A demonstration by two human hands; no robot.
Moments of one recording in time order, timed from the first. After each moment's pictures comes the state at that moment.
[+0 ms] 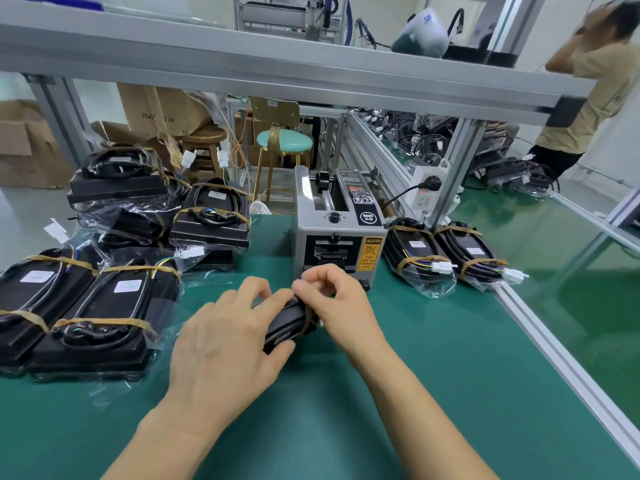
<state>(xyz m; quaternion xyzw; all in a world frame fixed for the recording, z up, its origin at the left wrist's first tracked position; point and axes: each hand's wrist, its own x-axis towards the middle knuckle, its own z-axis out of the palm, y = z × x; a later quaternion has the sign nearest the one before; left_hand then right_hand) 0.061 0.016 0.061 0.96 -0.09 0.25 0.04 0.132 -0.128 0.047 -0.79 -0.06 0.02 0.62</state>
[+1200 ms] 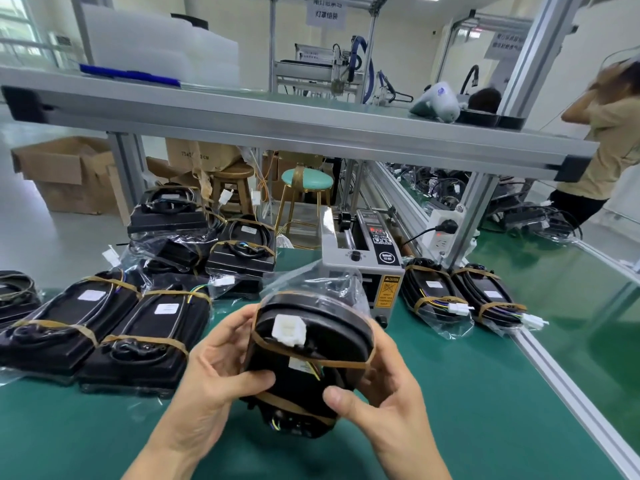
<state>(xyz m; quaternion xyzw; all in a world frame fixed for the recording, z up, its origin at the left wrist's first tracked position) 0.053 0.056 0.031 0.57 -0.12 0.11 0.81 0.062 -0.155 0.041 -0.63 -0.26 -0.02 0.73</state>
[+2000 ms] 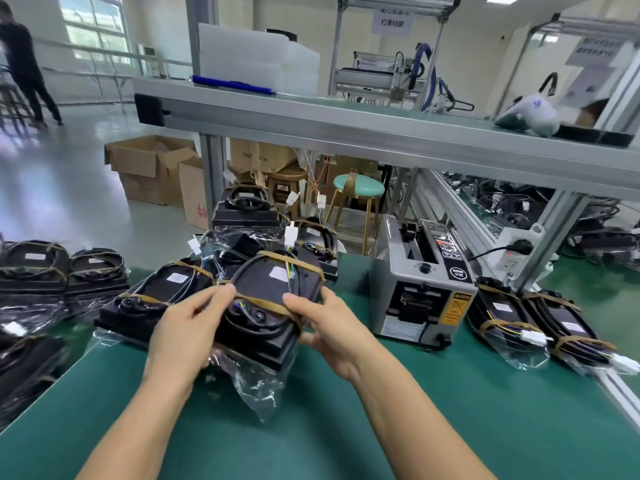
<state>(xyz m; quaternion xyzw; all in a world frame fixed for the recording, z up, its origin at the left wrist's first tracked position) 0.040 0.152 0.061 0.73 0.27 0.24 0.58 0.129 -0.011 0.071 -0.63 -0.13 0.28 0.71</state>
